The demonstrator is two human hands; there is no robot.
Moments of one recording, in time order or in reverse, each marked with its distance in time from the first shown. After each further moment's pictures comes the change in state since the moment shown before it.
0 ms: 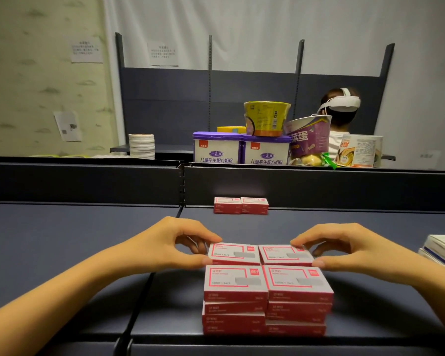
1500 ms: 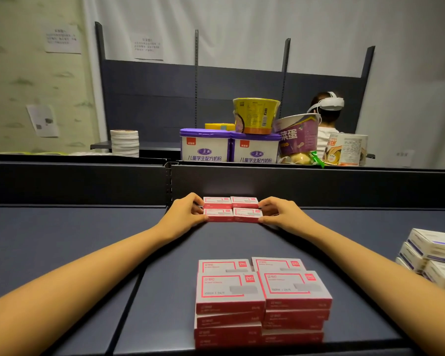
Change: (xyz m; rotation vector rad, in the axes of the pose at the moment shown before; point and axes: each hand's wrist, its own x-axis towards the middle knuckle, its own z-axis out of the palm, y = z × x) left_hand 0.118 -0.102 0.010 0.131 0.387 -0.193; right_hand 0.132 0.085 0.002 -0.161 0.325 0.267
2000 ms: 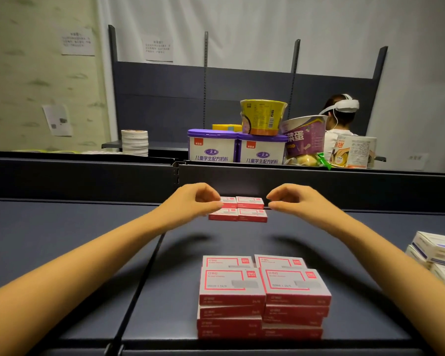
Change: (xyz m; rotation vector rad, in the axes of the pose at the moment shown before) left_hand -0.038 0.065 -0.039 -0.111 -0.074 0.017; right_hand -0.050 -0.052 -0.038 0.074 0.047 -0.100
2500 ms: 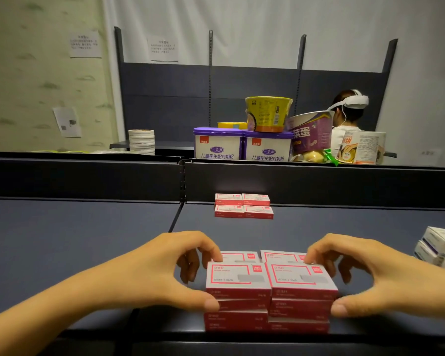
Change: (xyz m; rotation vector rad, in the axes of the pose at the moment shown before) left_hand -0.123 0.038 -0.024 0.094 -0.400 0.047; right_hand -0.120 -0.022 -0.026 -0.031 -0.475 -0.083
